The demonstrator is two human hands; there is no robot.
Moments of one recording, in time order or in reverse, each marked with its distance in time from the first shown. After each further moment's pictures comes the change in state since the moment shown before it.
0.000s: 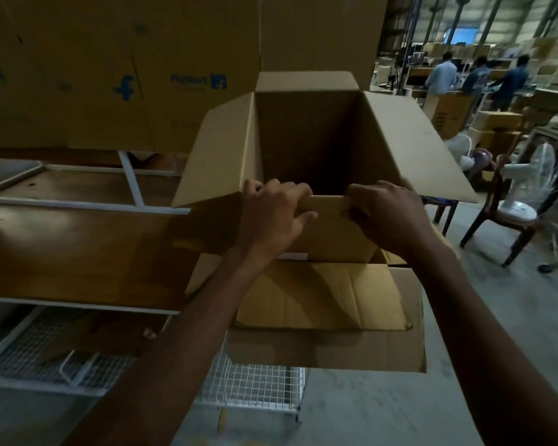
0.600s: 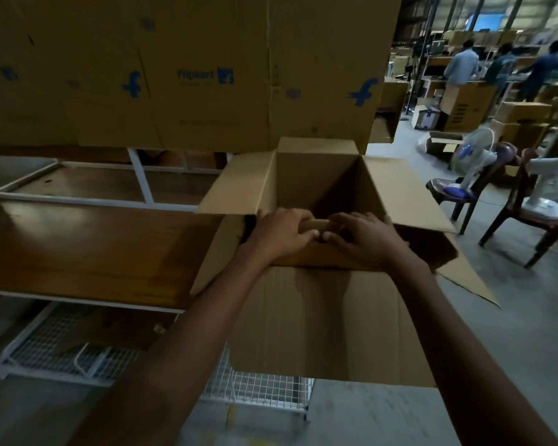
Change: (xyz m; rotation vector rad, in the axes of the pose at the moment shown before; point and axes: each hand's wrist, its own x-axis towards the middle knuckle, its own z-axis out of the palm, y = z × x) left_hand 0.010 -0.032 0.065 -0.173 -0.558 -0.181; right_hand 0.017 0.014 0.086 0.183 -0.394 0.161
